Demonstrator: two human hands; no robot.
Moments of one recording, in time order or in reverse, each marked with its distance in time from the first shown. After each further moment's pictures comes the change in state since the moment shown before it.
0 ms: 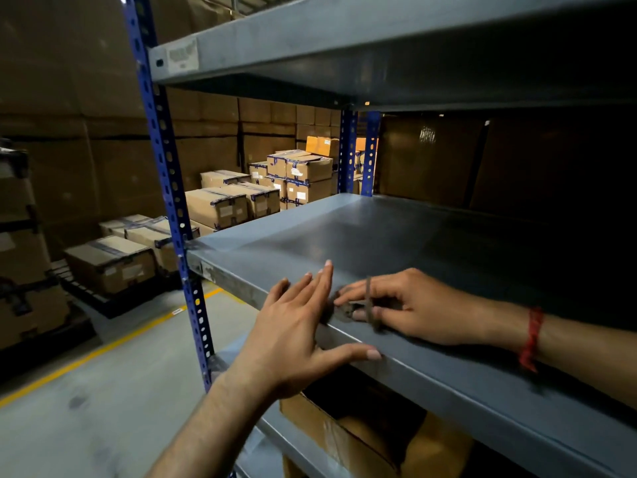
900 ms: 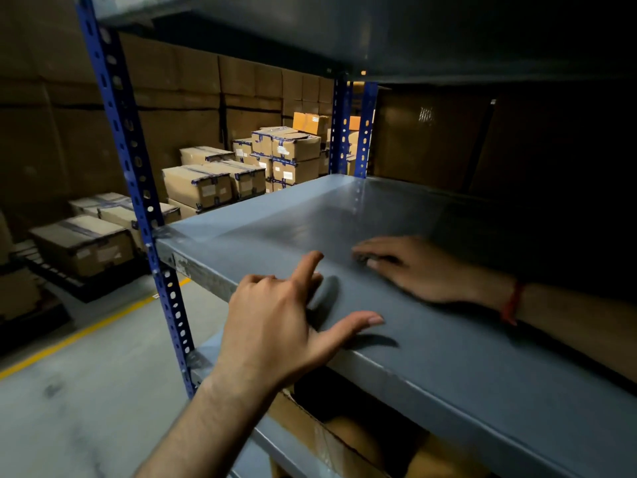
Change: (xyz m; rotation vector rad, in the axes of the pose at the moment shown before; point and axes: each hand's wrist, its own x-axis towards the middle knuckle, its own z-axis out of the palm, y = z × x) left_hand 0.022 -0.003 -0.002 0.010 0.259 -0.081; right_hand 0.042 0.059 -0.011 -0.119 0.109 0.233
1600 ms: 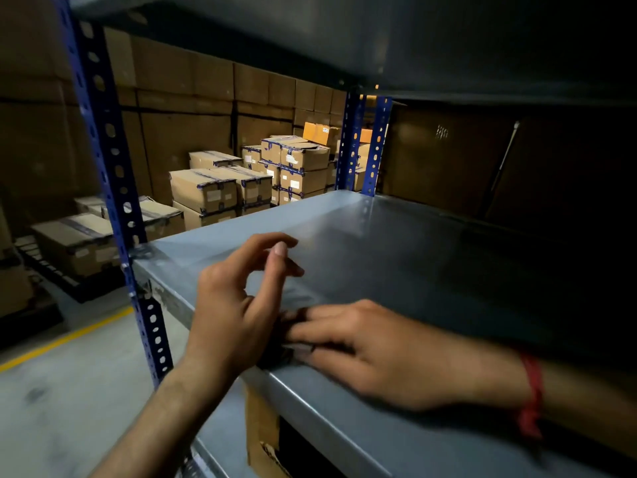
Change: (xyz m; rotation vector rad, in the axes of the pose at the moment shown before) left_hand 0.053 -0.040 0.014 -0.553 0.339 -0.074; right_hand 0.006 -0.061 0.019 0.107 -0.187 -0.457
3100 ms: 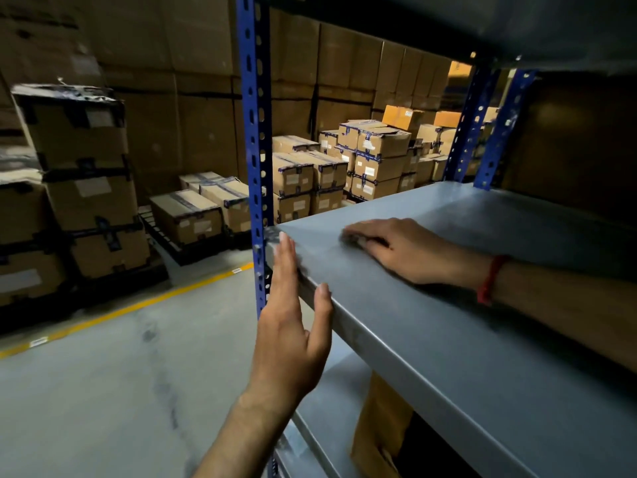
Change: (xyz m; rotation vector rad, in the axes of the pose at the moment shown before) left_hand -0.054 -0.092 -0.054 0.206 0.093 -0.238; right_hand 0.170 0.073 0.015 -0.146 -0.002 0.247
